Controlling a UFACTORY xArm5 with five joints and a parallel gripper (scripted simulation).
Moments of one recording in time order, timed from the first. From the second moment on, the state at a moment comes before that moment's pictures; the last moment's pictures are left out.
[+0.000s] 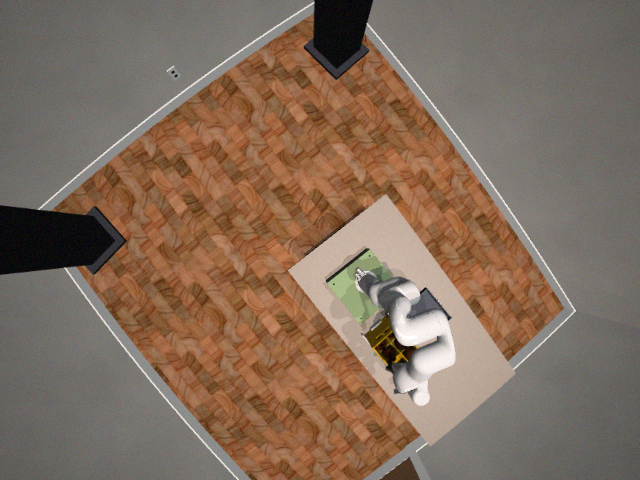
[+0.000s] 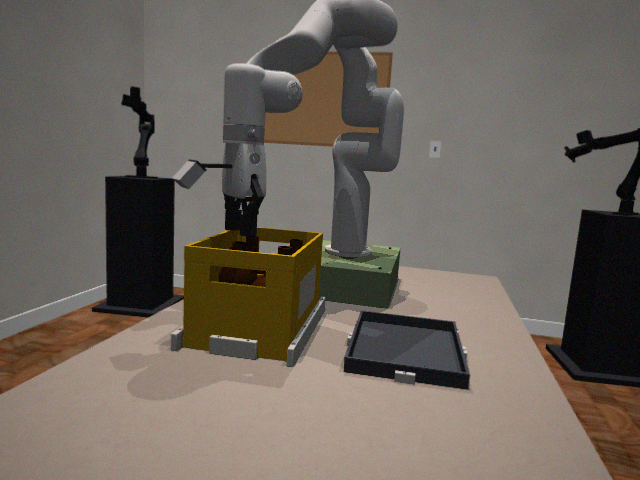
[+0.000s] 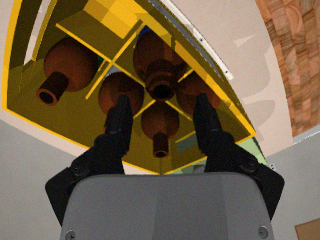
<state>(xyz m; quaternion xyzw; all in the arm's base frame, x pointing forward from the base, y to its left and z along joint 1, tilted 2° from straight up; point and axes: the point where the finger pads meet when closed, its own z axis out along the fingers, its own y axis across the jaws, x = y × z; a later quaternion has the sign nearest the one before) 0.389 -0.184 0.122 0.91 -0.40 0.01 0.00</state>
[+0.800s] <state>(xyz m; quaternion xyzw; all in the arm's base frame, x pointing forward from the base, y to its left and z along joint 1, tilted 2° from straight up) 0.389 -0.184 0.117 0.91 -0.40 0.01 0.00</state>
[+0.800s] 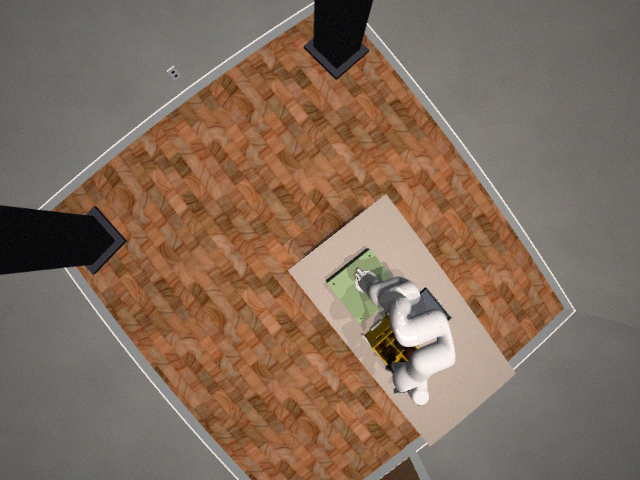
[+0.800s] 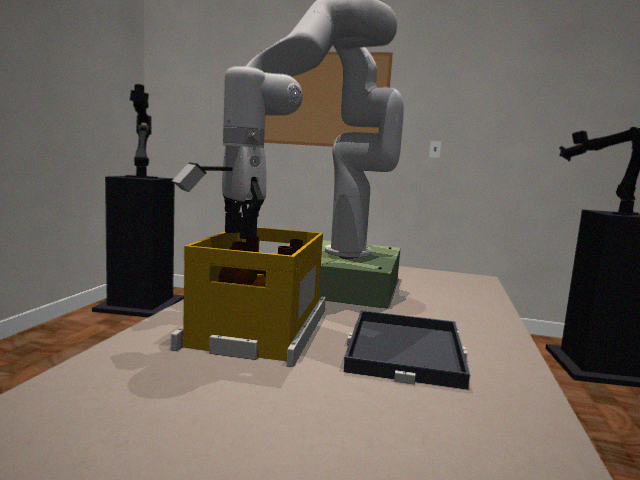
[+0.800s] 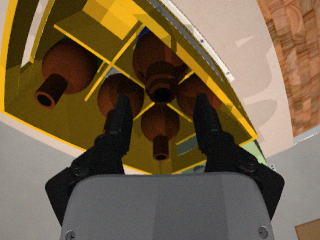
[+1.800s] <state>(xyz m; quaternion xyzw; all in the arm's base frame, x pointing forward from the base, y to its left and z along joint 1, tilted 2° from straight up) 0.389 -0.184 0.088 0.91 -0.40 0.01 0.00</state>
